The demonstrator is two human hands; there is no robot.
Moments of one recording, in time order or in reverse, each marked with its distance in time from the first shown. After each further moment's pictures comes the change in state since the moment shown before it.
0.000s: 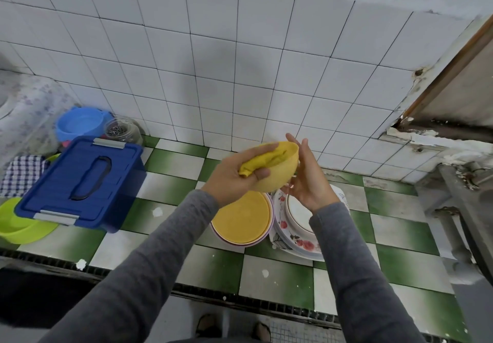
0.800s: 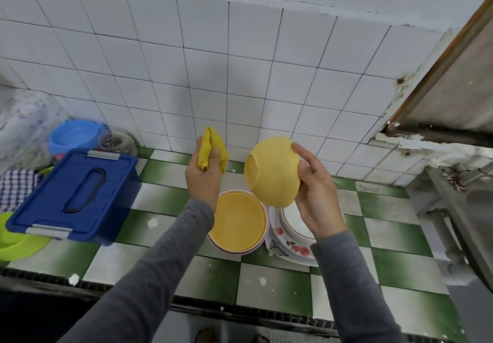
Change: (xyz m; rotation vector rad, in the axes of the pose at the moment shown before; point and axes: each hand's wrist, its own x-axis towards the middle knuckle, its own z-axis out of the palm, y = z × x) left_hand 0.007 -0.017 0.006 -0.316 0.807 -0.294; right_hand -0.044 -0.002 0.004 0.142 0.128 -0.305
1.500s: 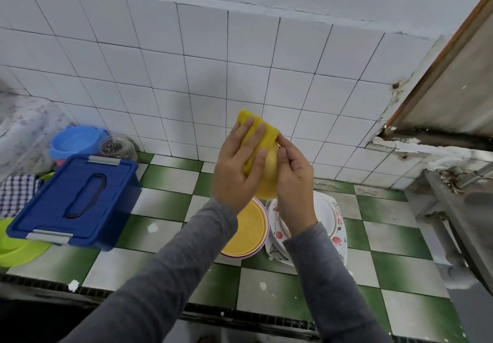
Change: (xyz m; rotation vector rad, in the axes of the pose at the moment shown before) left_hand -0.013 0.022 0.029 0.303 -0.317 0.852; right_hand -0.009 -0.006 0.056 -0.233 0.052 -0.269
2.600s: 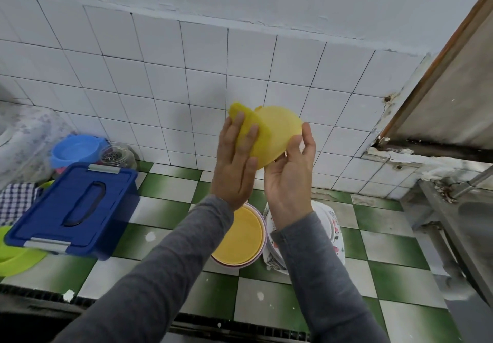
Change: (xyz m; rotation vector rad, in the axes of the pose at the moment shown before) left_hand 0.018 -0.015 0.001 0.112 0.026 0.289; right_hand 0.013 -0.038 0.027 0.782 0.159 0.194
